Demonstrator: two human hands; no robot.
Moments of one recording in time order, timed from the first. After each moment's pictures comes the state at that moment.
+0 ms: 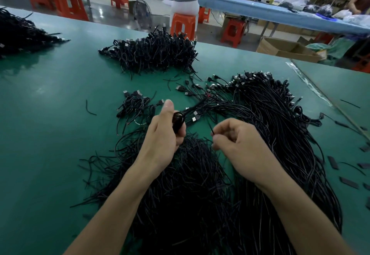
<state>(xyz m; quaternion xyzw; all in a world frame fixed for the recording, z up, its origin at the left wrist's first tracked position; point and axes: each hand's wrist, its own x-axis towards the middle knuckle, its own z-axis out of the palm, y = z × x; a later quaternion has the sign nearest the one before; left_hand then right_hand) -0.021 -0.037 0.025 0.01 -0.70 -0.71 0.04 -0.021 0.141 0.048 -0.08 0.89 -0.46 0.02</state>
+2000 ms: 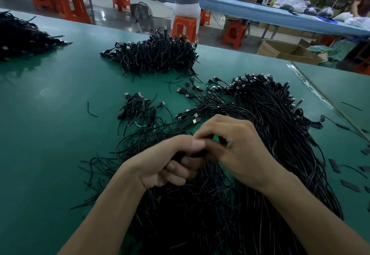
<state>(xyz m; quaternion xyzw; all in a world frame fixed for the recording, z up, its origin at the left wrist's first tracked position) -0.014 -0.051 0.034 -0.12 -0.48 -0.77 -0.40 -0.021 0.131 0.066 -0.35 0.86 -0.36 -0.09</state>
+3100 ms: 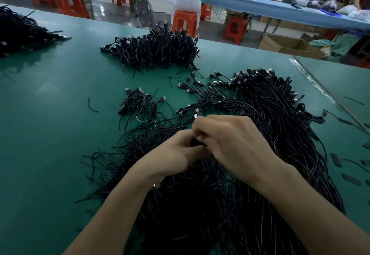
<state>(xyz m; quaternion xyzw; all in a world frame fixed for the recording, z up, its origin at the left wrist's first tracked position) -0.016 -0.036 0.016 -0.14 -0.76 -0.61 -0.17 -0.013 0.120 0.075 -0.38 0.91 -0.15 -0.13</state>
